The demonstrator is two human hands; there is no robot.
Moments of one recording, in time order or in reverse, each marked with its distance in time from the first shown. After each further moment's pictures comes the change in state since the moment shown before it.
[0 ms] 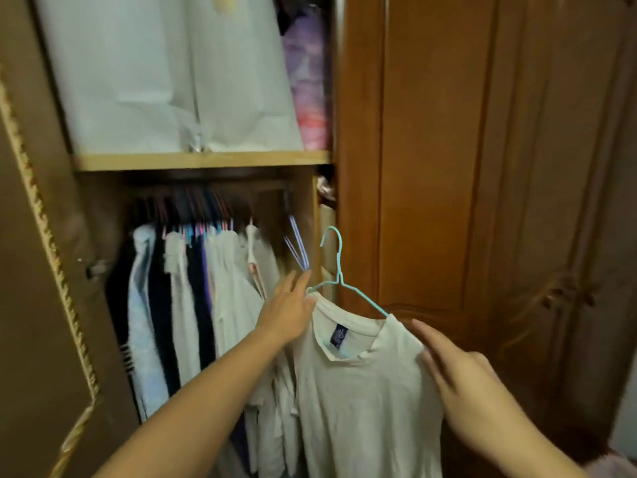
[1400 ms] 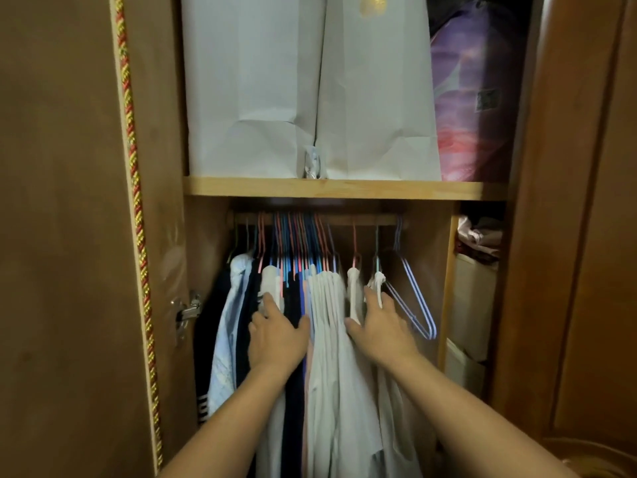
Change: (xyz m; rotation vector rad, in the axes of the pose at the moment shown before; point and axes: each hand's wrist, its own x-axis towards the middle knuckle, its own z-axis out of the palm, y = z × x) left_hand 0.038 -0.172 -0.070 -0.110 0.343 -0.687; right_hand 0.322 -0.136 0.230 -0.031 -0.111 -0.171
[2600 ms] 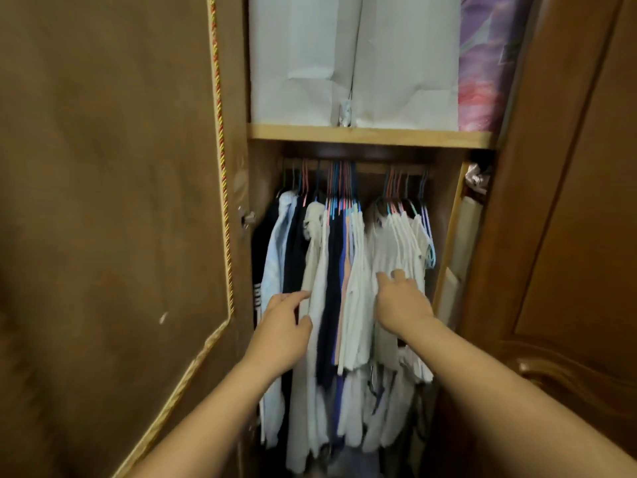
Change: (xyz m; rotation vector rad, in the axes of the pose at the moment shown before) left_hand -0.217 -0.022 -0.082 -0.124 -0.110 0.125; right_hand -0.129 0.012 -0.031 -0.328 -0.212 -0.142
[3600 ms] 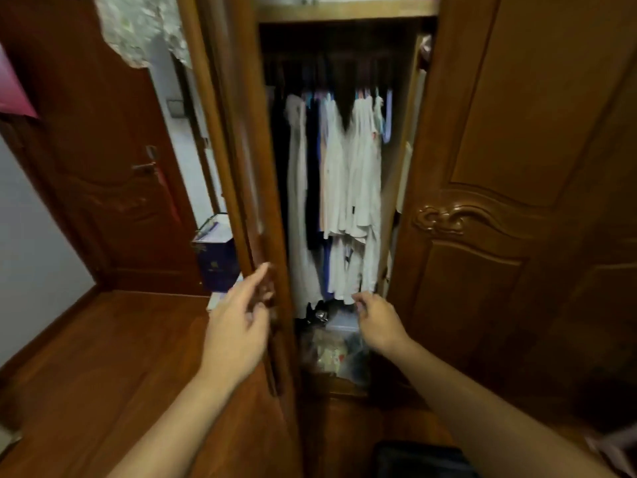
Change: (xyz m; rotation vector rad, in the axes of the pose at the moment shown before) left_hand -0.304 0.004 -0.026 -0.032 0.111 0.048; right_hand -0.306 0.015 0.126 0.633 -0.217 0.069
